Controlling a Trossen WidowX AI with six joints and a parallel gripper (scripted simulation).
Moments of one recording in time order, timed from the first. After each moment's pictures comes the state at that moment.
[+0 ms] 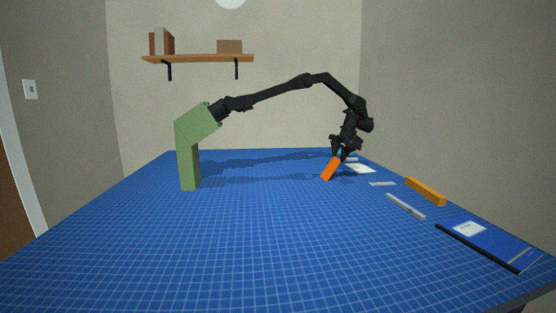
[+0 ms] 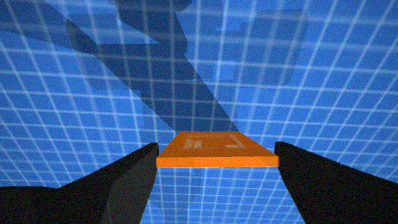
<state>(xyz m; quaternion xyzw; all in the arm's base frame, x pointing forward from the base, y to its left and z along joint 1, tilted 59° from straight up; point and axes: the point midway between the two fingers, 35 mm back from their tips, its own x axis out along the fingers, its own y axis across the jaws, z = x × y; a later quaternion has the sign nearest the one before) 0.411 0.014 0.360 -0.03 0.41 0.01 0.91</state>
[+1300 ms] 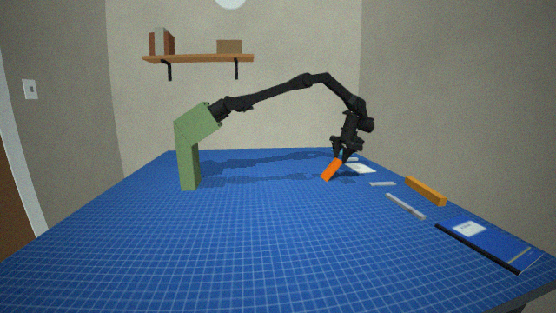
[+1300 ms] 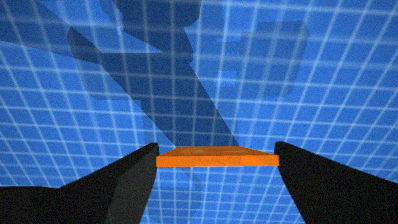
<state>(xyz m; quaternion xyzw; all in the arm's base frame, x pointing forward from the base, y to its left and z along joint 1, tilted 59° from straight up) 0.420 0.015 0.363 -0.03 0.39 0.01 0.92</state>
